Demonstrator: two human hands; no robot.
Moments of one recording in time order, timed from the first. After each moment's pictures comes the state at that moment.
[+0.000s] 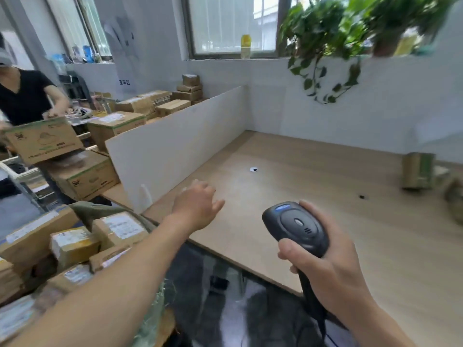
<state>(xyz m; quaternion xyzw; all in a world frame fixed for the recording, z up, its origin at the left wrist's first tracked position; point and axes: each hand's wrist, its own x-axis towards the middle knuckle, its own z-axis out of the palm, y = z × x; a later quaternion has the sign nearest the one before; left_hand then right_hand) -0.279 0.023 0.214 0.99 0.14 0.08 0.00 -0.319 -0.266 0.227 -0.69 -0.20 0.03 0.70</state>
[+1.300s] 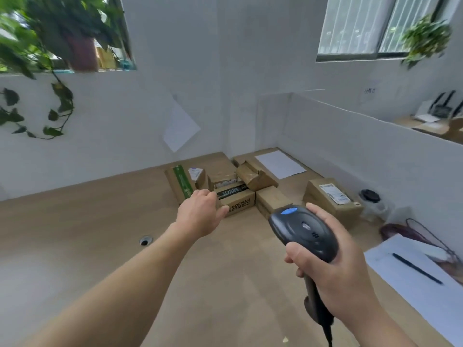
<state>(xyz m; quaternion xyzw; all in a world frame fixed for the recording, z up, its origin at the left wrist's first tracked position) 0.136 -0.562 0.200 0.94 -0.31 0.04 0.09 -0.127 -0.689 0.239 -0.72 0.15 -0.29 0.61</state>
